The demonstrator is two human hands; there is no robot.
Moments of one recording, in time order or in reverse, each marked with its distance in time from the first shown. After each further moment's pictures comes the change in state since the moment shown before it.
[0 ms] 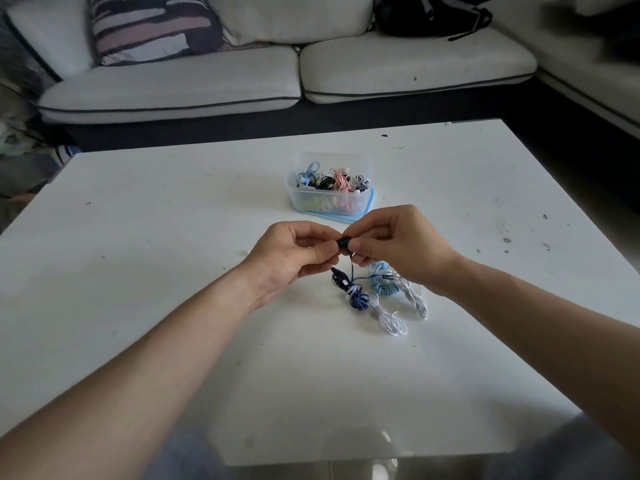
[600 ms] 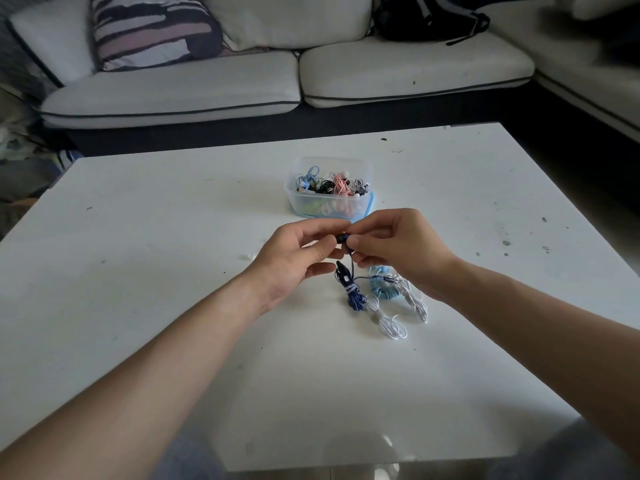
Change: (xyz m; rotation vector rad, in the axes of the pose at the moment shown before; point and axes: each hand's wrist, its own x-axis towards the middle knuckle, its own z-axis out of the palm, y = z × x) left_hand 0.000 -0.002 0.003 0.100 -0.087 0.103; right_hand 0.002 0.000 0.002 0.153 0.069 0.070
